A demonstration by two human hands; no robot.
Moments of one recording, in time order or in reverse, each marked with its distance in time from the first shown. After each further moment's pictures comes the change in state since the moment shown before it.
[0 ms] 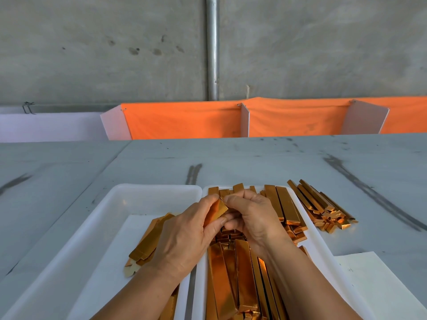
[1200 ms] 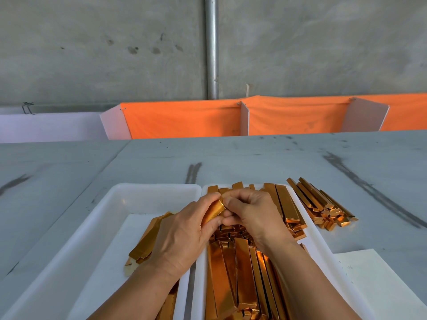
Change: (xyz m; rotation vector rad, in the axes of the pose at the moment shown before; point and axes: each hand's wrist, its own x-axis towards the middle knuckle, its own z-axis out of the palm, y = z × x) left_hand -0.001 -0.008 0.004 0.040 -0.003 0.011; right_hand -0.002 -0.001 -0.005 -0.281 -0.008 -0.088
